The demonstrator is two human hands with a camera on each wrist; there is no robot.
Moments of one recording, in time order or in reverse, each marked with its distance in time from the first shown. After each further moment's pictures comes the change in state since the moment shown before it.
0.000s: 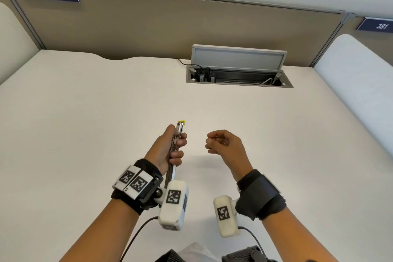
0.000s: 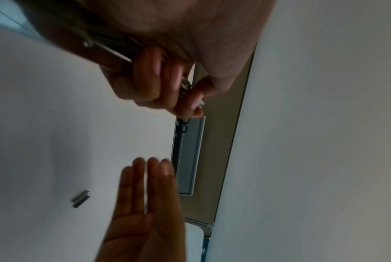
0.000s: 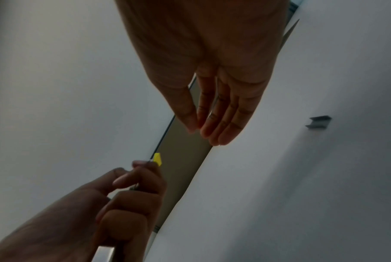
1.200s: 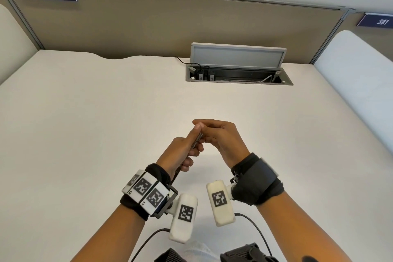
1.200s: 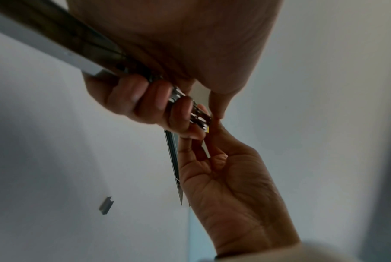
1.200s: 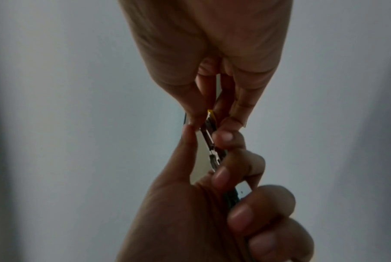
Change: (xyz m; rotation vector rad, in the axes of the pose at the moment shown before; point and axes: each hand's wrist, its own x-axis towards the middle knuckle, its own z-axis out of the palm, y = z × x) left_hand -0.016 -0.010 0.027 0.449 -0.007 0.120; right_hand -0.001 -0.042 0.013 0.192 -0.201 0.023
